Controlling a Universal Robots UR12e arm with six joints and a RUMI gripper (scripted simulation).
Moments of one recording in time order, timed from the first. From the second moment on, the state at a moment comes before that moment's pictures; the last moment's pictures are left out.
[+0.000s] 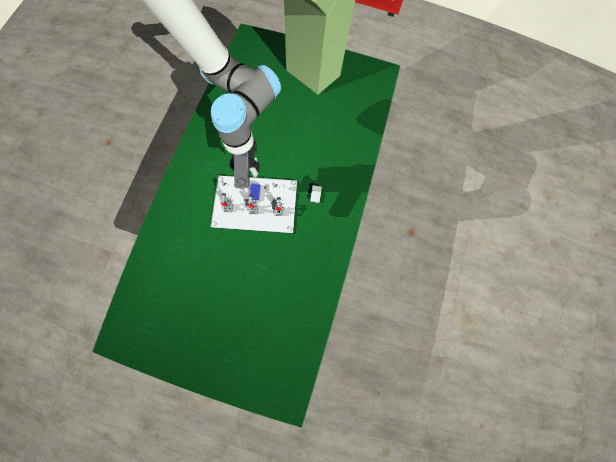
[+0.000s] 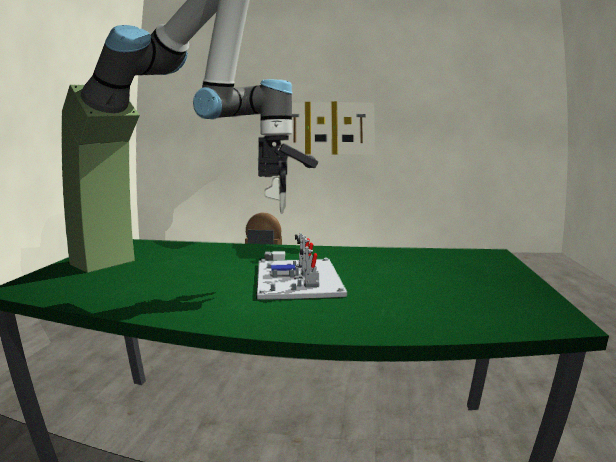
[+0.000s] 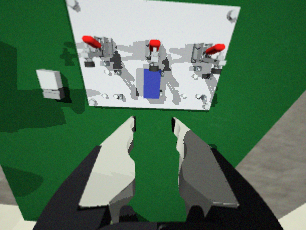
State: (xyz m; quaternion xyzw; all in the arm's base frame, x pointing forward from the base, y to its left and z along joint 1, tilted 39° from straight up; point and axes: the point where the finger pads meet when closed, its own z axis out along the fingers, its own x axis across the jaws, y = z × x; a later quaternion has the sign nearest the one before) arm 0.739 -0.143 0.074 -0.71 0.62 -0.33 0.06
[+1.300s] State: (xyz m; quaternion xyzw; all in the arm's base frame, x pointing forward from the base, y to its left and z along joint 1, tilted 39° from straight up) arm 0.785 -0.159 0.035 -0.71 0.62 -0.33 0.06
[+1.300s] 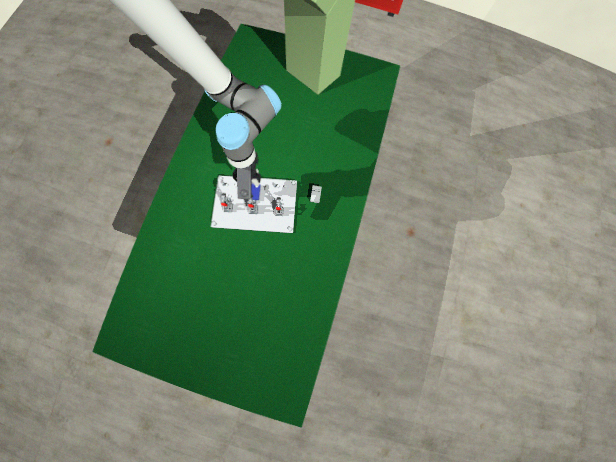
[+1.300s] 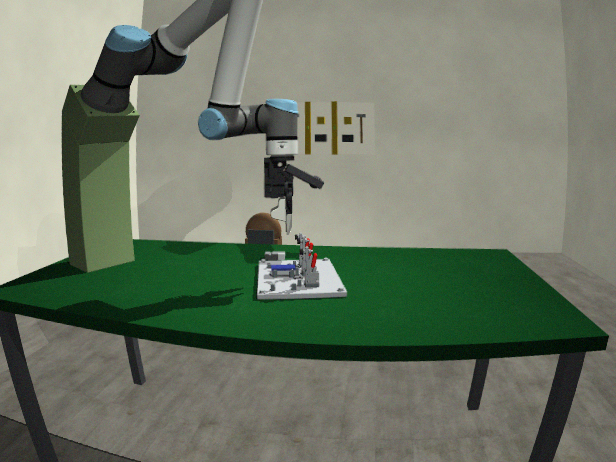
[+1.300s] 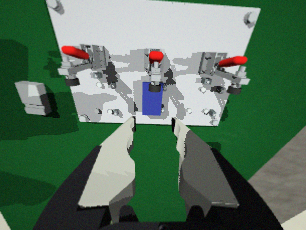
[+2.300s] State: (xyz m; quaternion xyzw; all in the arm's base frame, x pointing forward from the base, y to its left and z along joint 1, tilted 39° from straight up) arm 0.838 -0.146 0.066 -0.71 0.62 -0.33 0.06
